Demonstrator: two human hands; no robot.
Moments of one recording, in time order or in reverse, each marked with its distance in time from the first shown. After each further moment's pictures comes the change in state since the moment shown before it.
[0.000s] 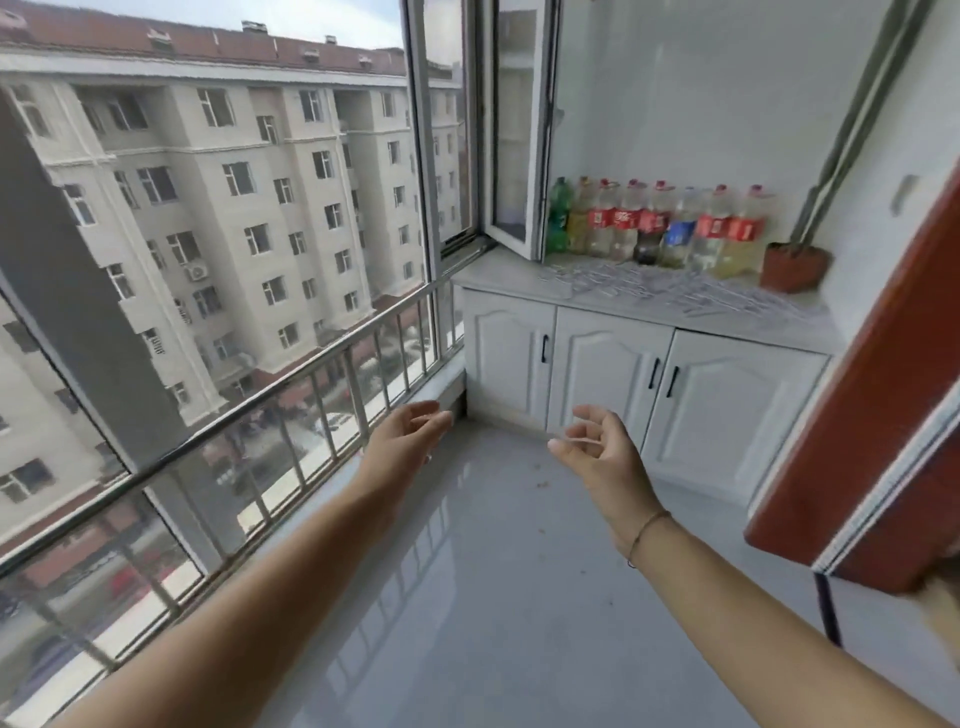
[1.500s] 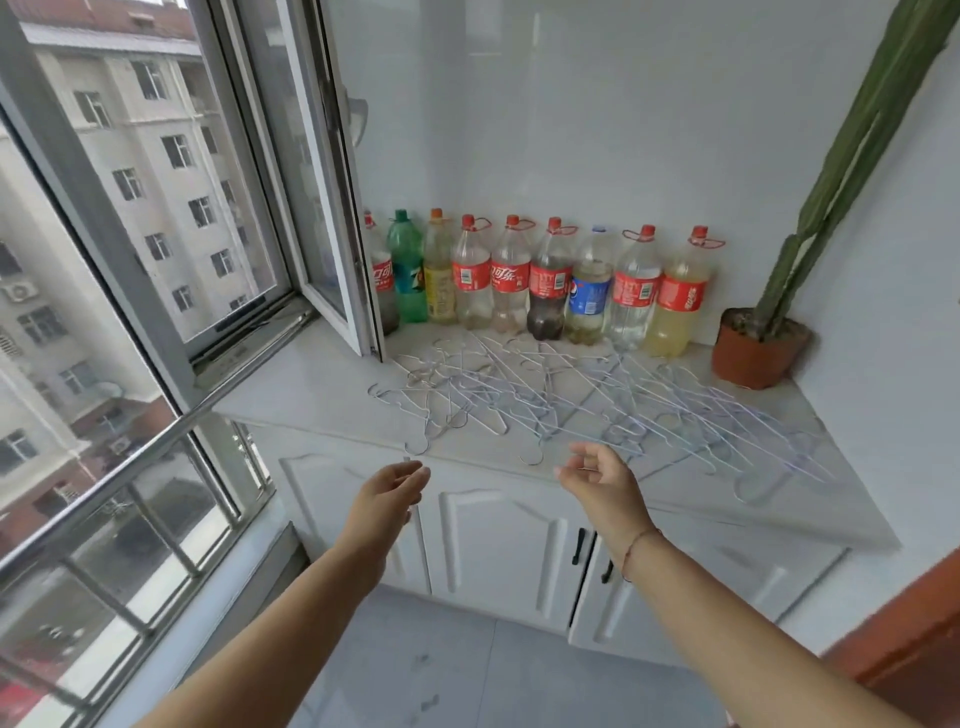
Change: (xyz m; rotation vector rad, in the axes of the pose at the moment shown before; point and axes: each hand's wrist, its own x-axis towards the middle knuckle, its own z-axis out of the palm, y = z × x) left_hand 0.735 -0.013 0.419 -0.006 -0.160 -0.181; right_hand 0.769 0.129 -0.249 -0.141 0.258 0.148
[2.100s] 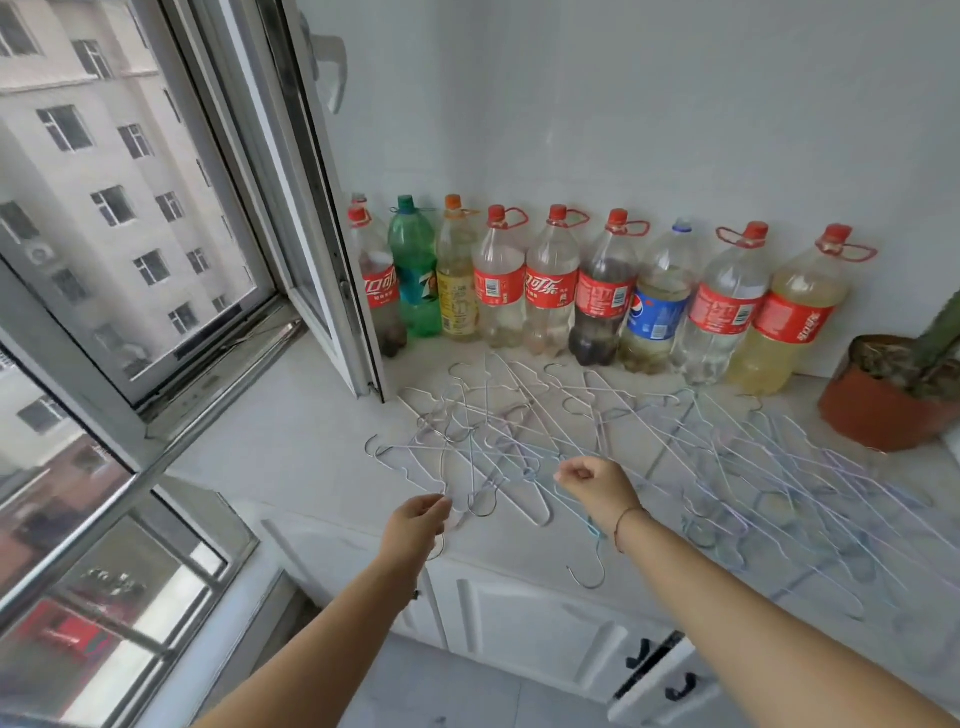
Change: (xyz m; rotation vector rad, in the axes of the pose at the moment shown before) left_hand 0.263 -0.020 0.030 0.033 0.013 -0.208; right_hand 0.289 0.053 0.093 -0.288 -0.138 0.171
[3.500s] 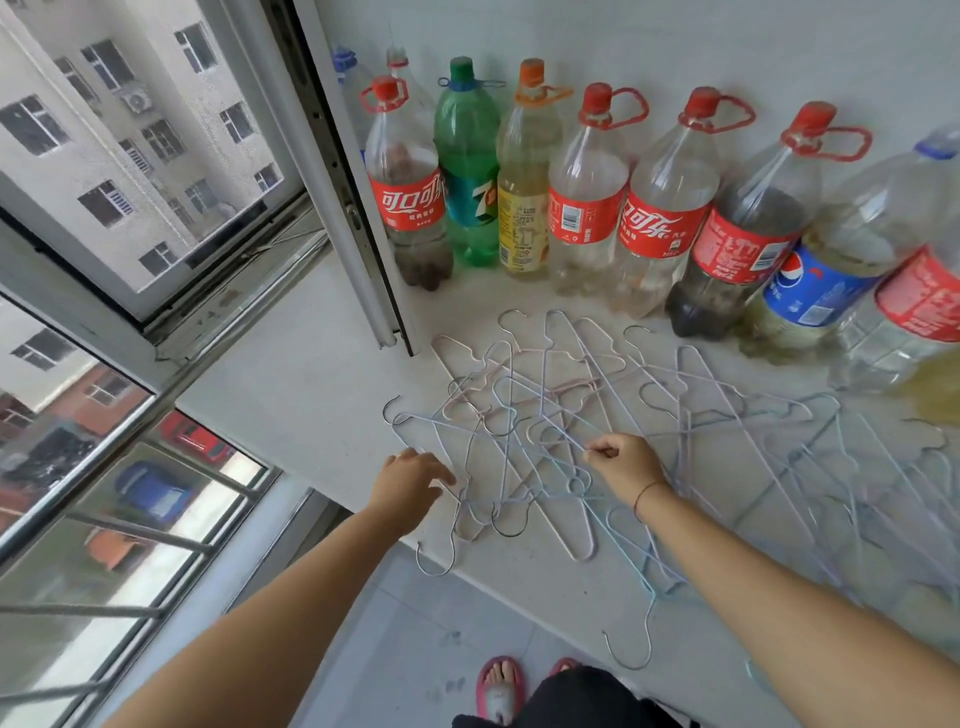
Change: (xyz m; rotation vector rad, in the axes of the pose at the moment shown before) left_hand 0.158 -0.028 -0.020 1.192 -0.105 0.239; right_hand 0.175 0.045 0.048 -0.222 -0.206 0.042
